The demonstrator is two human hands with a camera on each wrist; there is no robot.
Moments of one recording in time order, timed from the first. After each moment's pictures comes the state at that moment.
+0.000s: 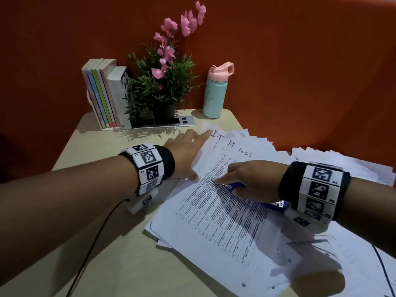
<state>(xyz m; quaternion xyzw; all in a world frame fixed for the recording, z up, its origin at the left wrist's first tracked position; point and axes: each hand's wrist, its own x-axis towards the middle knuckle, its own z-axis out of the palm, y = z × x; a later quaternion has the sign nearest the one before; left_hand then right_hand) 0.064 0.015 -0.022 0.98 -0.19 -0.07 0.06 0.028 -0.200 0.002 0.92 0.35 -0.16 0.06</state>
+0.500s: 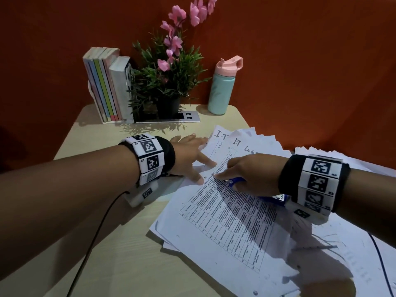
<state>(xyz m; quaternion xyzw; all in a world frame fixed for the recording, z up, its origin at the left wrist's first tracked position) 0.084 0.033 -0.037 0.95 -0.27 -0.18 0.02 0.049 -0.186 -0.003 0.91 0.38 -0.14 0.08</state>
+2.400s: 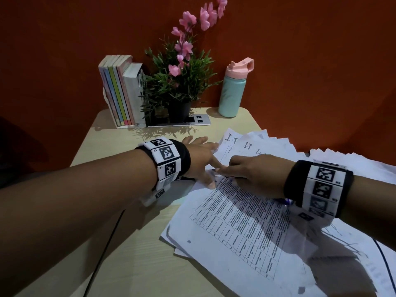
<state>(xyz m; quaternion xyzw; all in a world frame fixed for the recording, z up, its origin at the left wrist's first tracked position) 0.083 0.026 -0.028 0.95 -0.27 -0.17 -0.02 0.058 -0.178 -0.015 0.90 0.41 -0.07 0.07</state>
